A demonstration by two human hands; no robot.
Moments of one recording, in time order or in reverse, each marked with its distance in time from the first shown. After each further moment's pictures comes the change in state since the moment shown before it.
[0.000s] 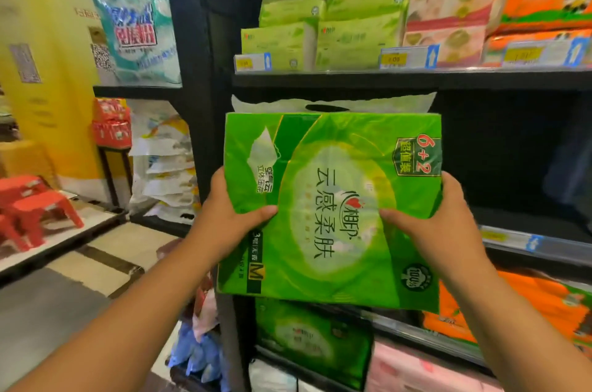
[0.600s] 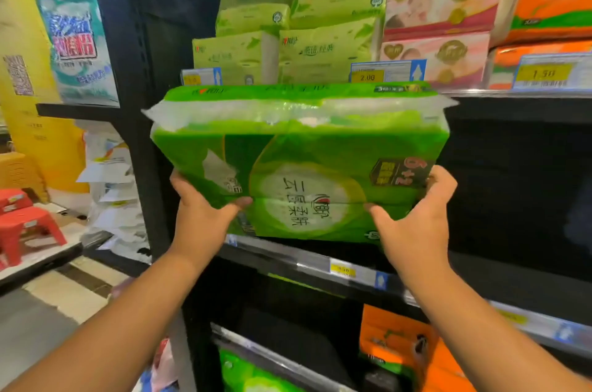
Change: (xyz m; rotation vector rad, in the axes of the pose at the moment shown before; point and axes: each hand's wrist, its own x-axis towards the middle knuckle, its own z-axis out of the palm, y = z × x) left_hand 0.122 -0.005 0.098 -0.026 0.387 0.114; right_hand 0.134 0.050 0.035 0.133 0.152 -0.179
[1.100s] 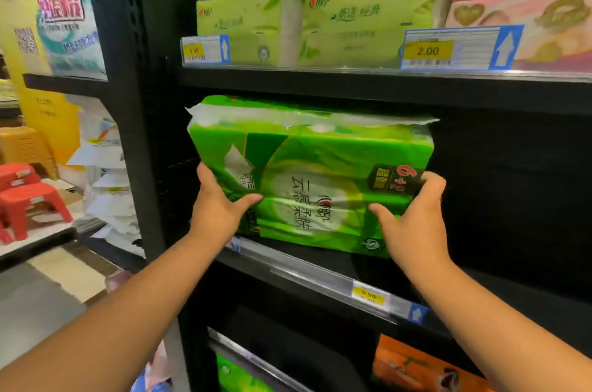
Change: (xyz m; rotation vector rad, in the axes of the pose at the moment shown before) left_hand 0.057 -0.084 0.041 0.175 -0.067 -0.095; right_hand 0.042 0.047 0.071 -0.166 -0.157 0.070
